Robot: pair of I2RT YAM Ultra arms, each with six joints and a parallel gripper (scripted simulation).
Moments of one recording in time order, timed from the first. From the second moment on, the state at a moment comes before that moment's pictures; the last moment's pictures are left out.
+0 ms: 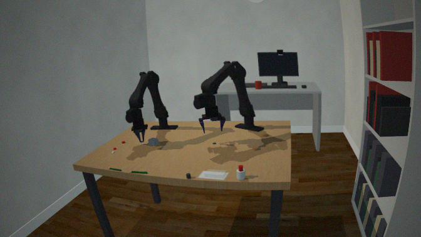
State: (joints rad) left arm 0.00 1.82 1.40 -1.15 0.00 -0.92; right arm -0.09 1.90 1.26 -0.96 0.00 -0.42
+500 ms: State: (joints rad) left arm 0.00 1.82 1.40 -1.15 0.00 -0.92; right arm -0.09 1.91 1.24 -0.93 0.00 -0.43
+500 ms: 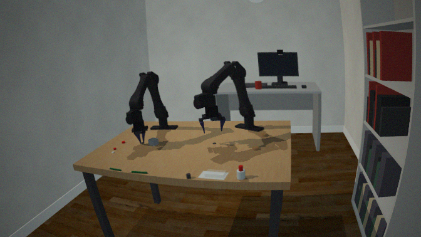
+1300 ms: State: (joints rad) left arm 0.00 1.82 1.40 -1.15 0.00 -0.92; right arm -0.09 1.92 1.23 -0.91 -0.02 -0.43
